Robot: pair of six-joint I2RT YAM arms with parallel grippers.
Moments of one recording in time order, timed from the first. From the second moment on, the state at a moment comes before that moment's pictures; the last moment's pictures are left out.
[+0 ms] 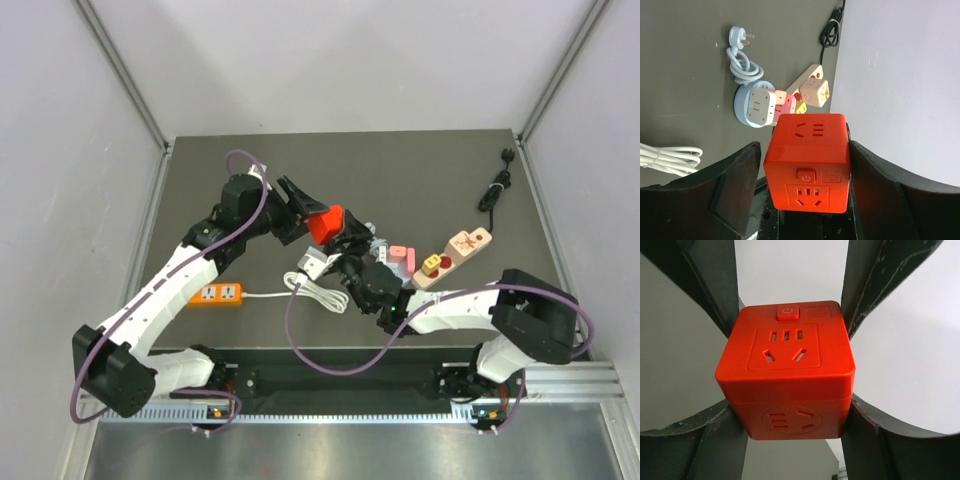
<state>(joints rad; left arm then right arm) -0.51 1.20 1.07 -0.33 0.24 -1.16 1.16 1.51 0.66 1.01 0.64 -1.13</state>
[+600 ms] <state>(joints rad) -0.50 1.21 1.05 -0.36 0.24 -1.09 1.18 1.57 0.72 0.92 0.69 -0.98</state>
